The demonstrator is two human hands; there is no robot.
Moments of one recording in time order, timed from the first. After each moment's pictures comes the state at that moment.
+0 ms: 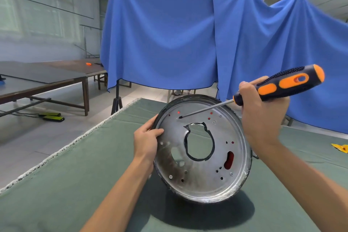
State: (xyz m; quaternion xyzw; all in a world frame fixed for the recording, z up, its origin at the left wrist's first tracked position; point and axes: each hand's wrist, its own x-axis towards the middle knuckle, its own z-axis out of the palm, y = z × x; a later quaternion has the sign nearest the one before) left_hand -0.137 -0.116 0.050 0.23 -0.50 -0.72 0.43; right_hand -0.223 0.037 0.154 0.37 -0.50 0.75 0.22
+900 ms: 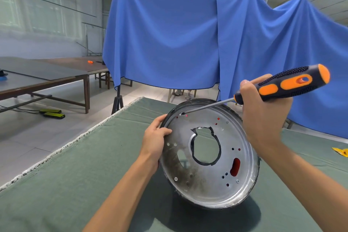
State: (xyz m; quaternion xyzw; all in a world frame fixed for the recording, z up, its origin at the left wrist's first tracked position) left_hand -0.137 -0.117 0.049 0.20 -0.55 -0.72 0.37; right_hand -0.208 0.032 0.159 0.40 -0.49 0.74 0.22
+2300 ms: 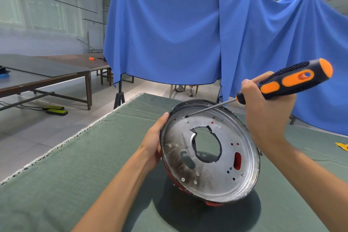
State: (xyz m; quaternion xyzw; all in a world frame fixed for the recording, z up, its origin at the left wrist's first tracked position) left_hand -0.132 -0.118 0.044 0.13 -0.48 -0.84 0.23; right_hand -0.216 0.038 0.150 0.40 -0.50 0.72 0.25
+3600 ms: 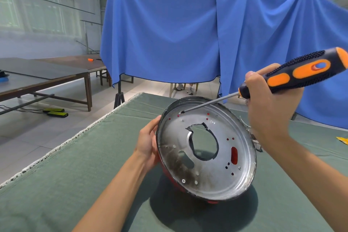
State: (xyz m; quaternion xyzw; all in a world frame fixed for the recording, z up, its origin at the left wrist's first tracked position) left_hand -0.145 -0.136 0.022 0.06 -0.40 -0.88 0.25; right_hand -0.217 0.043 0.155 0.37 -0.48 0.76 0.24
